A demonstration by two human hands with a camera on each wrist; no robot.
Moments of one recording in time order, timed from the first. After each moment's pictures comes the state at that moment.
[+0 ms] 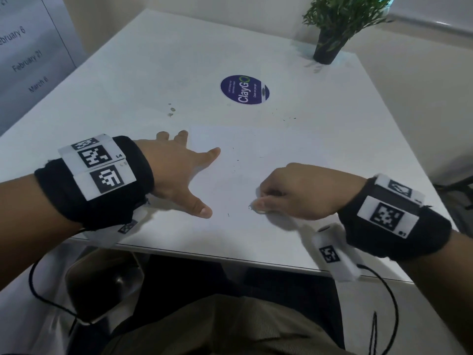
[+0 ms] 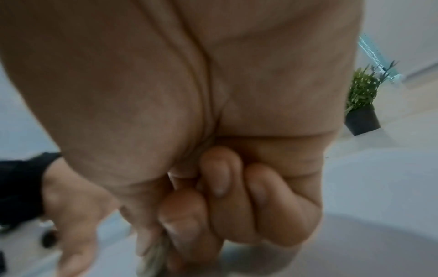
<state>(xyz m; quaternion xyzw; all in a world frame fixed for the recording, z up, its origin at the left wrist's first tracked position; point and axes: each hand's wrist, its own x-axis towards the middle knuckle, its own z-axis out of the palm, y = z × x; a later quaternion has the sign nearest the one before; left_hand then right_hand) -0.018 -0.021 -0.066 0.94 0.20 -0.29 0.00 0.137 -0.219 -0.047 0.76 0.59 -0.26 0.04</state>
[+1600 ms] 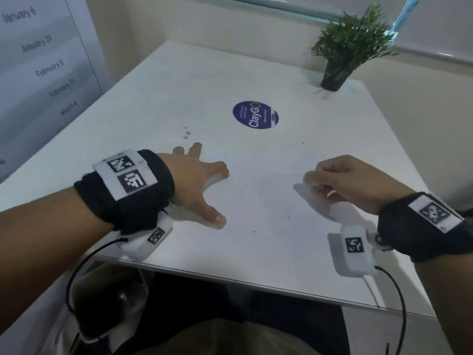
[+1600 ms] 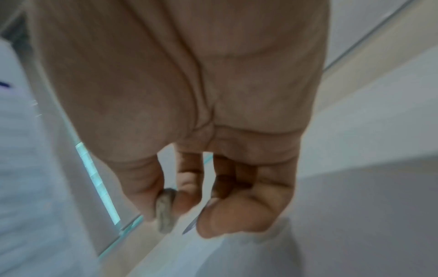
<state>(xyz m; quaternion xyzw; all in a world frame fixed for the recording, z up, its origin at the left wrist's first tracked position) -0.014 -0.013 -0.053 0.94 0.21 -0.26 0.05 0.199 -0.241 -0.044 0.81 0.33 -0.33 -0.36</state>
